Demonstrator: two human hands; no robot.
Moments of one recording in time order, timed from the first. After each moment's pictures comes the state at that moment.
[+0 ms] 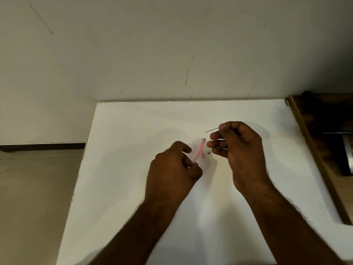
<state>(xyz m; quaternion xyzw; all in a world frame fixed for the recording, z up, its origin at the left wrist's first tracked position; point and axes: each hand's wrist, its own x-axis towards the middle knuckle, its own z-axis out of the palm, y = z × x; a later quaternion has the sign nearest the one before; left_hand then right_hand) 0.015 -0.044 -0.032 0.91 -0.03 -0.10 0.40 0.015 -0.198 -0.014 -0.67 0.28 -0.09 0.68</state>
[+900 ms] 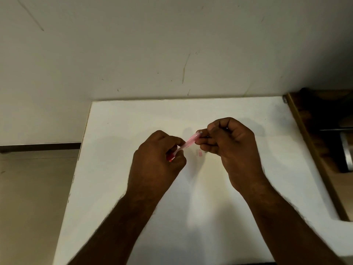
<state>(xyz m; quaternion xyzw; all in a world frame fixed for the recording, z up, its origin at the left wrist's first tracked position) 0.034 -0.022 -0.024 0.90 -0.13 0.02 0.42 0.014 -0.194 -0.009 -0.65 0.20 -0.06 0.73</state>
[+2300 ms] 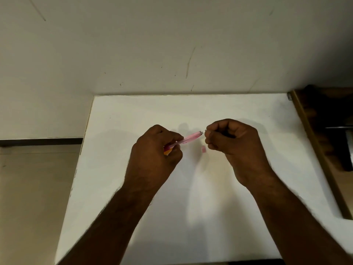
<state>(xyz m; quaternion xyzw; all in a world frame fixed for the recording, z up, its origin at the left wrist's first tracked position) 0.040 -0.011 -0.025 0.90 -0.12 0.00 0.42 0.015 -0.206 -0.023 -0.70 0.18 -0.03 0.69</state>
